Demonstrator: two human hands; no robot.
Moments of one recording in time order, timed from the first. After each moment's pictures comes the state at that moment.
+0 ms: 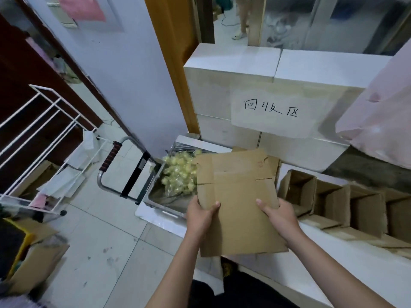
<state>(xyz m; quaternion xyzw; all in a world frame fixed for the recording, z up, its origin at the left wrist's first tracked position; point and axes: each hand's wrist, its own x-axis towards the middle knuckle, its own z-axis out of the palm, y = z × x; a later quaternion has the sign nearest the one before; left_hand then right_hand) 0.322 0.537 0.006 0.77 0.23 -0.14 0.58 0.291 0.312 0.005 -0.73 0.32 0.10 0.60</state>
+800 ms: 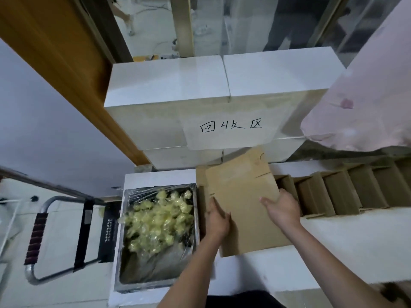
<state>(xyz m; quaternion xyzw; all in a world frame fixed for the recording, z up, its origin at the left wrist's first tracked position) 0.452 0.450 -0.060 0.84 -0.01 -0.38 0.38 0.375 0.286 -0.002 -0.75 0.53 0.03 0.39</state>
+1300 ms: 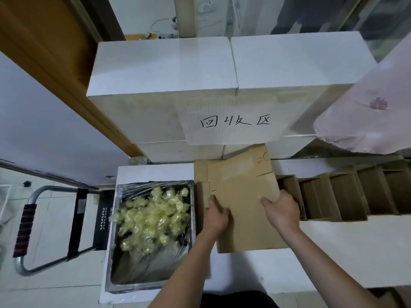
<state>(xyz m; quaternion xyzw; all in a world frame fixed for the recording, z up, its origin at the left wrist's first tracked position) 0.472 0.438 -0.095 0.82 0.02 -0.43 0.38 0.391 0.283 -0.021 -0.74 0.56 0.05 0.38</state>
